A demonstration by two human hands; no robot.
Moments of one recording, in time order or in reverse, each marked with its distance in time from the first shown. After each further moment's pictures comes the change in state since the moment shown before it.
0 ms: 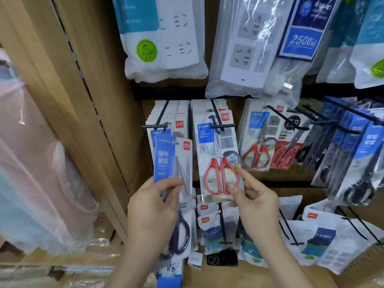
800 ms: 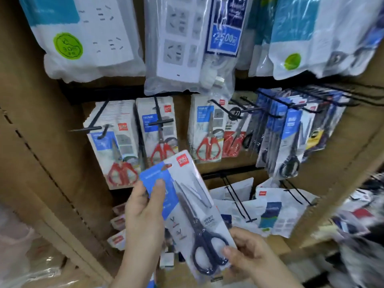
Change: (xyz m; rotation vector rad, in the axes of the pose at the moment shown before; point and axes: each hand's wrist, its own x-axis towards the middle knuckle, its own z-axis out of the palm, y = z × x) left_hand -0.028 0.042 0.057 -0.798 -0.133 -0.185; right_hand -0.081 0.016 -0.097 0.101 -0.428 0.404
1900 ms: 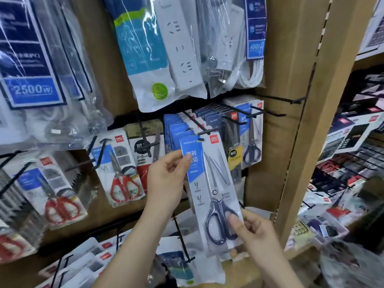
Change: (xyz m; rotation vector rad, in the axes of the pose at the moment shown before) left_hand 0.036 -0.024 0.300 0.215 -0.302 0.093; right_hand -0.002 -0.009 -0.237 0.227 0.501 -0.178
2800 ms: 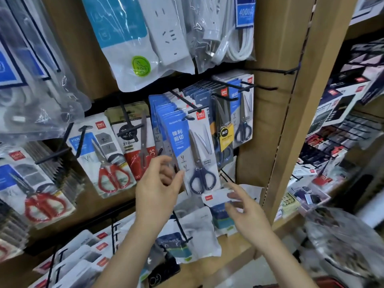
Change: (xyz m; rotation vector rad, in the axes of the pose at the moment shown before) left_hand -0.019 -0.055 -0.022 0.474 -0.035 0.120; right_hand 0.028 0.045 -0.017 -0.617 0.082 -0.033
